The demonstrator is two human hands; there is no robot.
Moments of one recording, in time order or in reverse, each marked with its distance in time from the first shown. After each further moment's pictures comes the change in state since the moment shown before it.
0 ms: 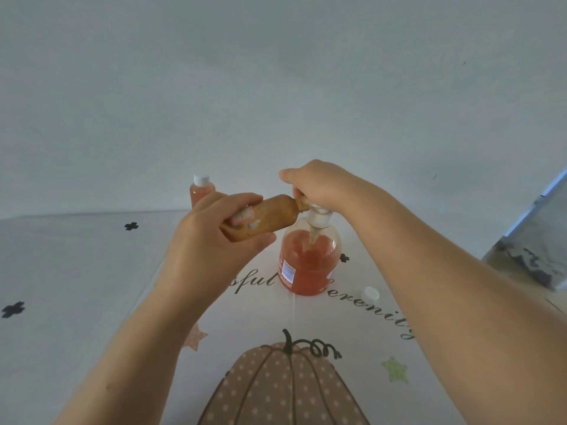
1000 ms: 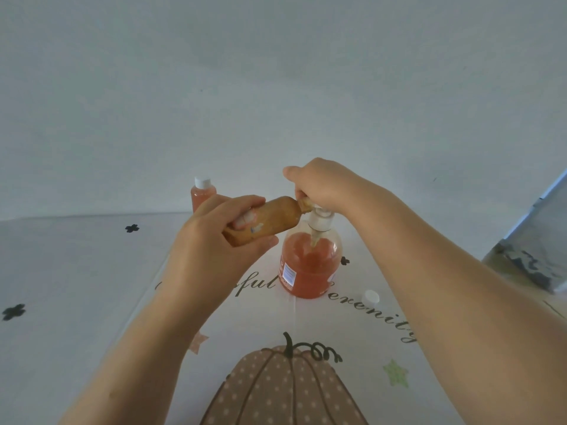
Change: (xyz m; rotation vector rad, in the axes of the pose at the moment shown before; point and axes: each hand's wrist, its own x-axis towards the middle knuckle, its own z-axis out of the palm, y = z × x) left_hand -0.002 -0.001 0.001 -0.006 0.013 0.035; right_hand 0.010 0.005 -0.001 -0.088 0.045 -0.032
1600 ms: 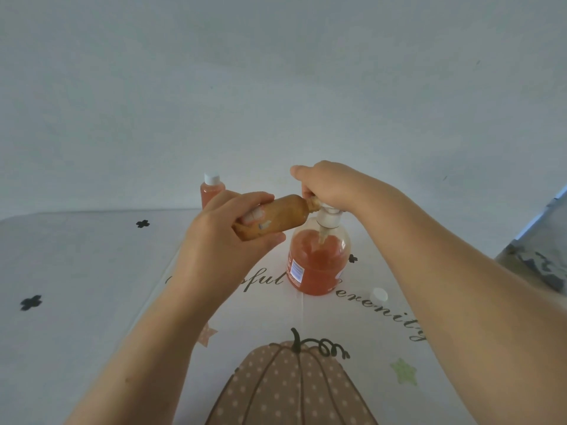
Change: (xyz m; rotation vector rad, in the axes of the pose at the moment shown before) left_hand 0.002 -0.004 0.000 0.001 -0.008 0.002; right_hand -0.005 -0.003 0.001 -0.060 -0.071 -0.043
